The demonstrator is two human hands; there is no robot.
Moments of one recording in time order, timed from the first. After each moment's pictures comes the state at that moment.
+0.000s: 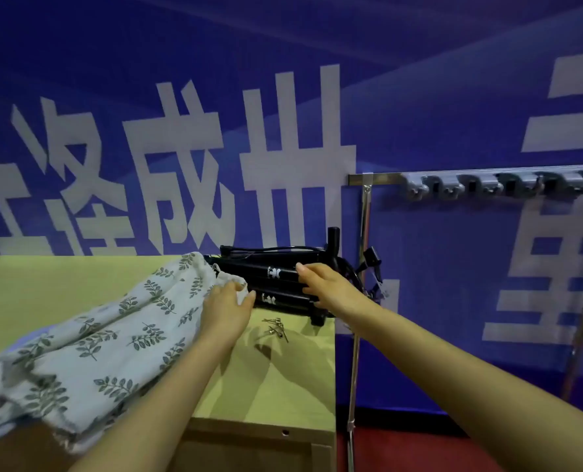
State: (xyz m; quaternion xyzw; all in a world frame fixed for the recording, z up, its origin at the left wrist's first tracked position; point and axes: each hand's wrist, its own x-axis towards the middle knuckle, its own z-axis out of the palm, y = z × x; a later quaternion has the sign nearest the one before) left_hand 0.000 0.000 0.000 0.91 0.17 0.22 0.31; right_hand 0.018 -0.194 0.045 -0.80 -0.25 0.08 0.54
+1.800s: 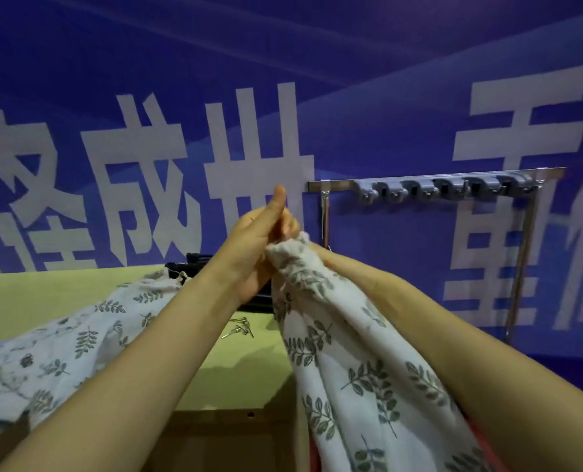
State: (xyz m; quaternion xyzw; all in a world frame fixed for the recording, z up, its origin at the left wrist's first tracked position) left_hand -0.082 -0.127 0.132 0.64 -0.18 0.07 0.74; right_hand -0.005 -0.267 0.075 -0.67 -0.29 0.29 0.63
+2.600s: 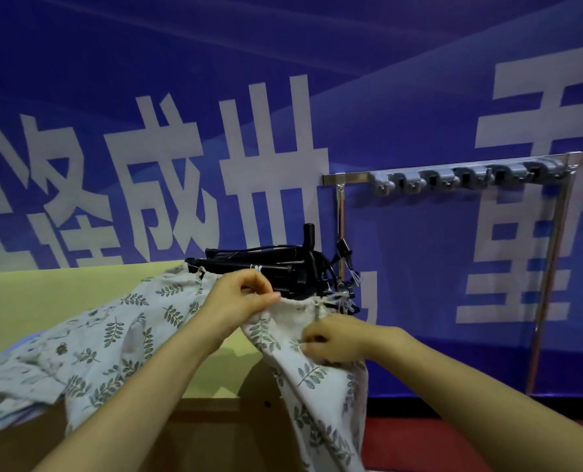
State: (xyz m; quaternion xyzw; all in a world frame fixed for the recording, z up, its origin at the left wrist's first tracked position) left_hand -0.077 -0.070 0.055 0.85 -0.03 0.15 0.51; right_hand 0.000 -0.252 -0.010 -0.89 -0.42 0.07 0.13
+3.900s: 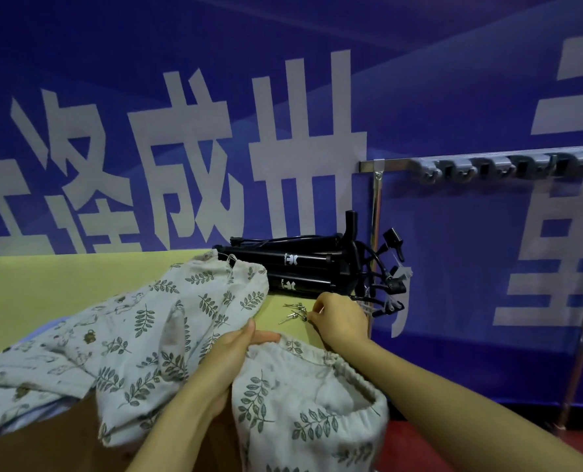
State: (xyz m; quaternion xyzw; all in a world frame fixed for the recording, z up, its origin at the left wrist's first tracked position) left_hand -0.080 0.019 -0.042 0.76 0.11 0.06 0.63; right_hand 0.026 -0.139 -0.046 -0.95 -0.13 -0.11 0.27
